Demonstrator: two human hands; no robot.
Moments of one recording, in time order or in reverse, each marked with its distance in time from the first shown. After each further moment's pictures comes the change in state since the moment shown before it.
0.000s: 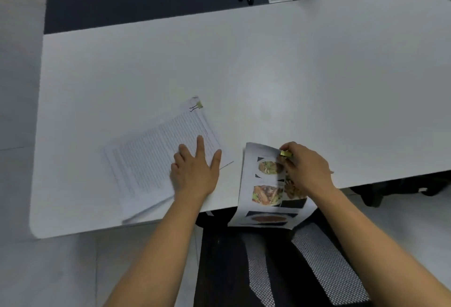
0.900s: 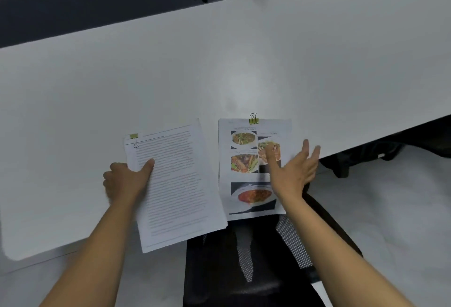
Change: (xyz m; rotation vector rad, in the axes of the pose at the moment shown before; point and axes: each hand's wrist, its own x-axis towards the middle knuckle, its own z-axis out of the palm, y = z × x) left_hand 0.009 -0.086 -0.029 -0.511 0.085 -0.434; right_hand -0.060 0.001 0.032 0.503 0.432 0.604
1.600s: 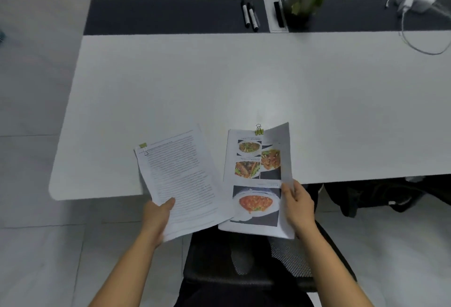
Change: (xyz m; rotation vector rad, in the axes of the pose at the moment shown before) left_hand -0.125 -0.091 0.001 -0.772 -0.265 -0.223; right_hand -0.052 0.015 -0.050 0.166 -0.450 -0.104
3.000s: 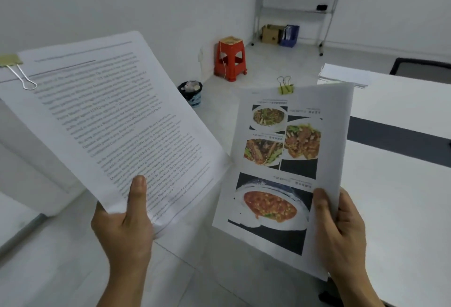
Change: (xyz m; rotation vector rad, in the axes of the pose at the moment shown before) left_hand -0.101 0.081 -0.562 -0.611 0.865 1.088; right_hand -0.349 -0.326 0.382 0.380 -0.320 -0.748
